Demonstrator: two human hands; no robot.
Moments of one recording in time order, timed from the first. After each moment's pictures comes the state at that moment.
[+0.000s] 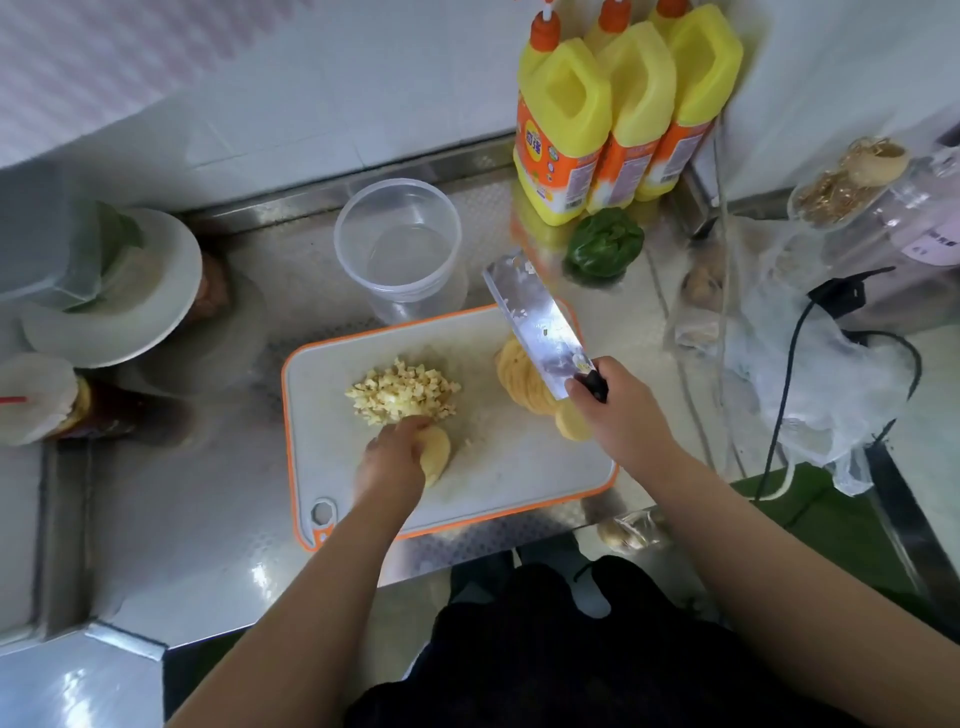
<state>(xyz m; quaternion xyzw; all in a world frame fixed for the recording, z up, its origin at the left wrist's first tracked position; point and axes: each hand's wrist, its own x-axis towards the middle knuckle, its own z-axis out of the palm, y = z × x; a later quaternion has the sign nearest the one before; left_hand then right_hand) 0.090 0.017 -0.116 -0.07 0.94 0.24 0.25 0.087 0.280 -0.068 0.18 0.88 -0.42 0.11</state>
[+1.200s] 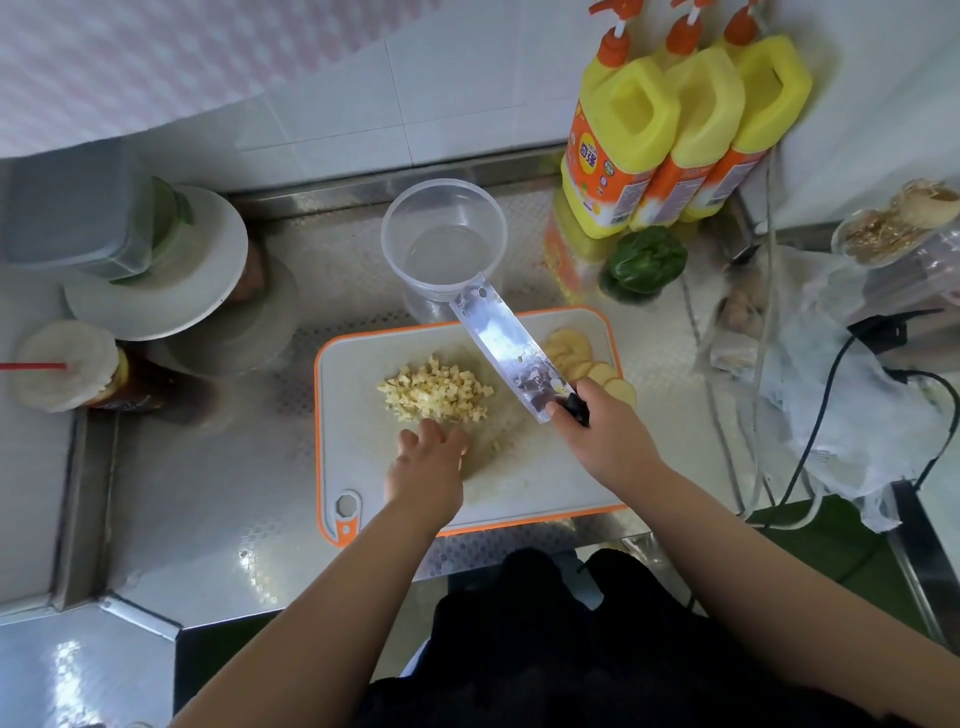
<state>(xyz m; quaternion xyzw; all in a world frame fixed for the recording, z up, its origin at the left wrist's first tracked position) 0.100 0.017 -0.117 0.06 0.96 0.05 0.27 0.083 0.226 -0.063 0.11 0.91 -0.38 0.14</state>
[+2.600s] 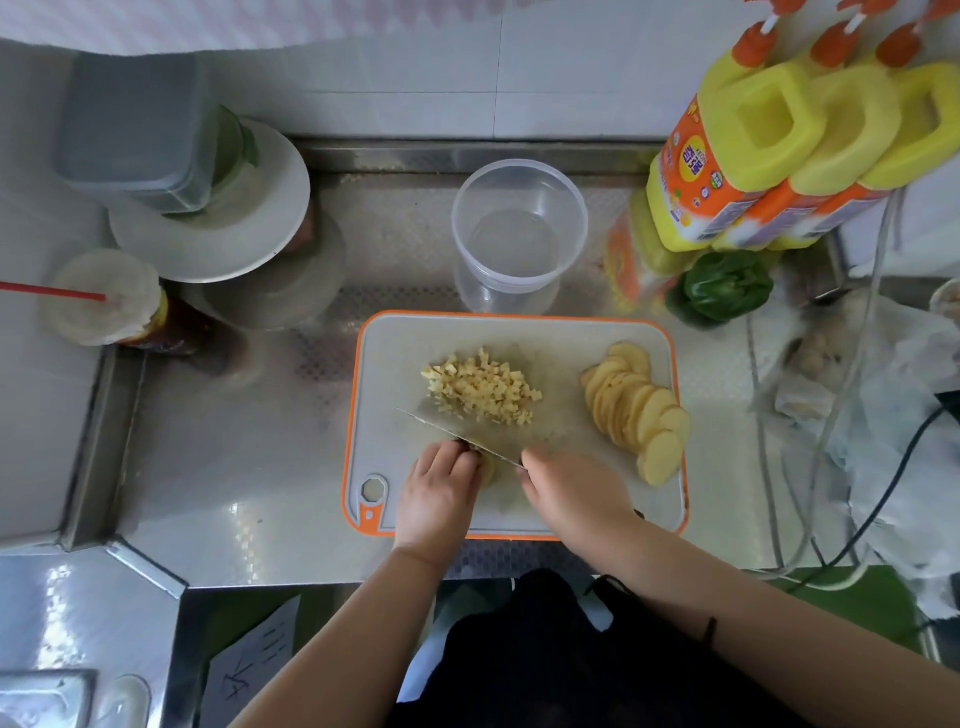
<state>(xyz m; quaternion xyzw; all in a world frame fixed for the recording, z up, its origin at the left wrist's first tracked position) 0.140 -0.010 -0.169 0.03 0.97 0.25 -0.08 0.094 0.158 -0.093 -0.20 0.95 -0.07 0.21</state>
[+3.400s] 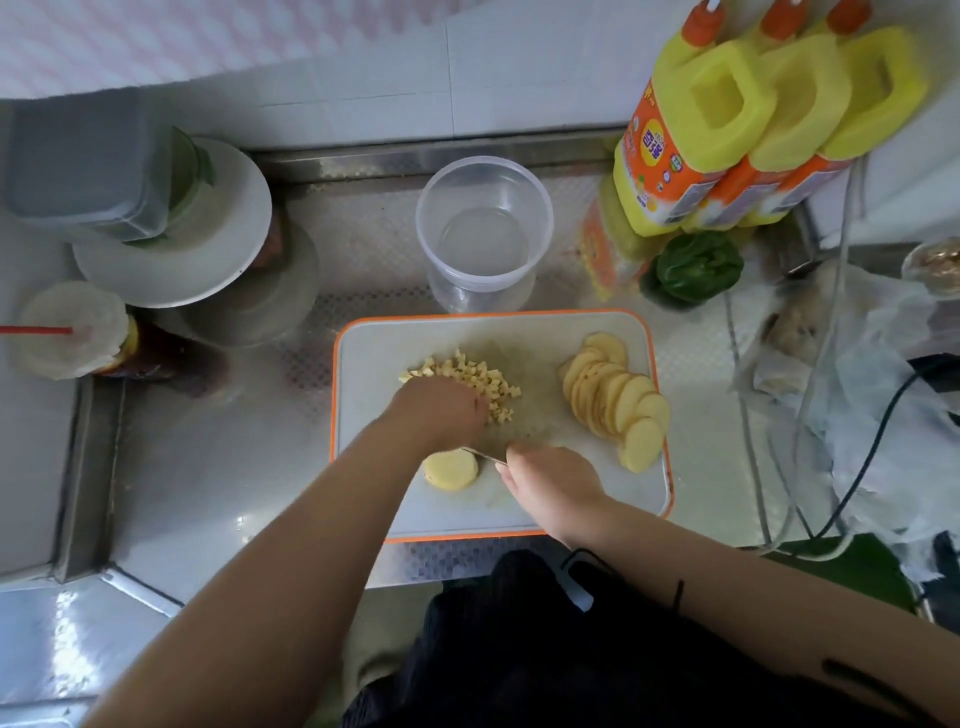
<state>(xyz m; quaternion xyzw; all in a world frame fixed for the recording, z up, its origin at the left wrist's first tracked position) 0.012 0.002 -0.078 0.13 0.93 0.04 0.35 0.086 0.158 -0.098 -0.19 0.94 -0.03 0.28</state>
